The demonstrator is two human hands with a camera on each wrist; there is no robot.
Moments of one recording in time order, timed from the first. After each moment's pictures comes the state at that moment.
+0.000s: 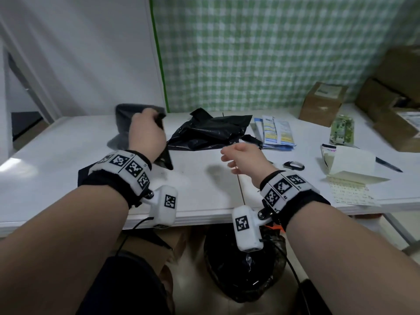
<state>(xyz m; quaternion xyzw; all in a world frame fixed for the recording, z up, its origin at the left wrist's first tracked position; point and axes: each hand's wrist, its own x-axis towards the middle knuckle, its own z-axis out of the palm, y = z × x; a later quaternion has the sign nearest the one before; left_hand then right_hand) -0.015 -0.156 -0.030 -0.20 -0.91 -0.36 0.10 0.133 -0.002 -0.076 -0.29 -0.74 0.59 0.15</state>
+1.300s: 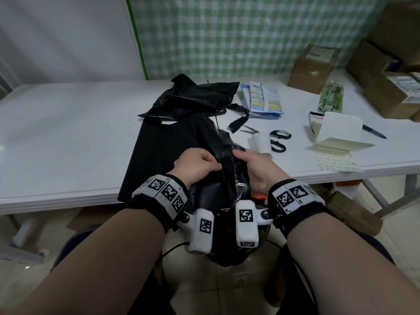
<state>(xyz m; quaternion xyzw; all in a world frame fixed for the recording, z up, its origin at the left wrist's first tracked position) 0.088 -0.108 -0.138 -0.28 -0.83 -0.40 -0.26 0.193 0.010 -0.139 -0.33 -0.51 0.79 0.08</state>
